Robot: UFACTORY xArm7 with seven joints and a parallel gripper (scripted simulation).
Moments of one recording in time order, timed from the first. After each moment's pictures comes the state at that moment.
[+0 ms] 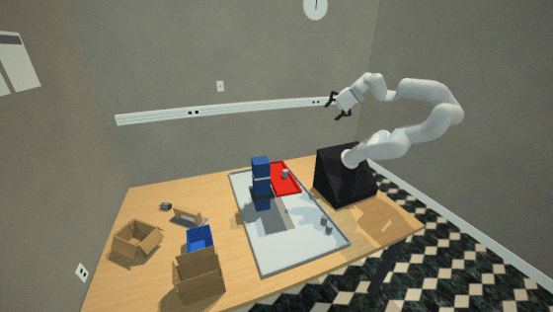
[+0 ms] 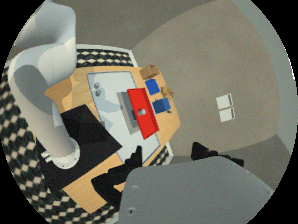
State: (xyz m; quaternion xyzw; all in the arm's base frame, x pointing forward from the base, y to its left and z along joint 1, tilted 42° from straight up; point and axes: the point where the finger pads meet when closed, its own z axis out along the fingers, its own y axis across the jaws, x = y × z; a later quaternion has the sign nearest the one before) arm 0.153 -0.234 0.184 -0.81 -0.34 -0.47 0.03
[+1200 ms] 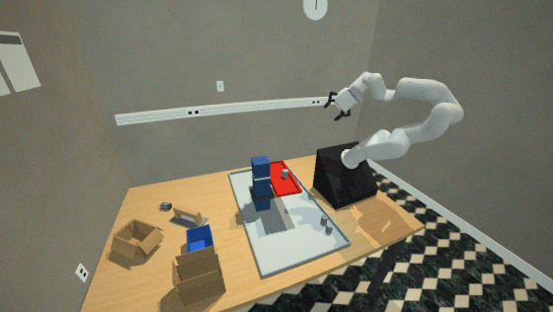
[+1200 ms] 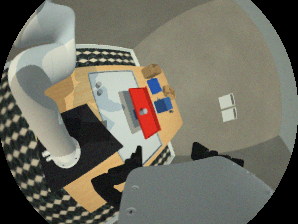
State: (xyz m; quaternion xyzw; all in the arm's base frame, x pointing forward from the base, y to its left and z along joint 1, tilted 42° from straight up) arm 0.157 -0.232 0.181 -0.81 -0.35 -0.46 0.04
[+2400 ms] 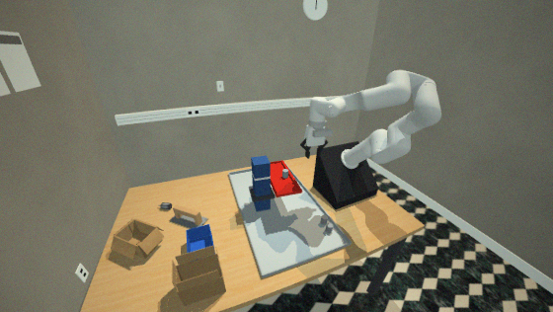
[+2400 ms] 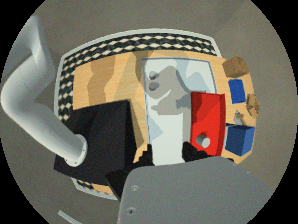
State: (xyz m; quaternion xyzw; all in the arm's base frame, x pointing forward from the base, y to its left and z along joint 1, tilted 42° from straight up) arm 0.301 -0.047 0.103 -0.70 -0.62 -0.24 0.27
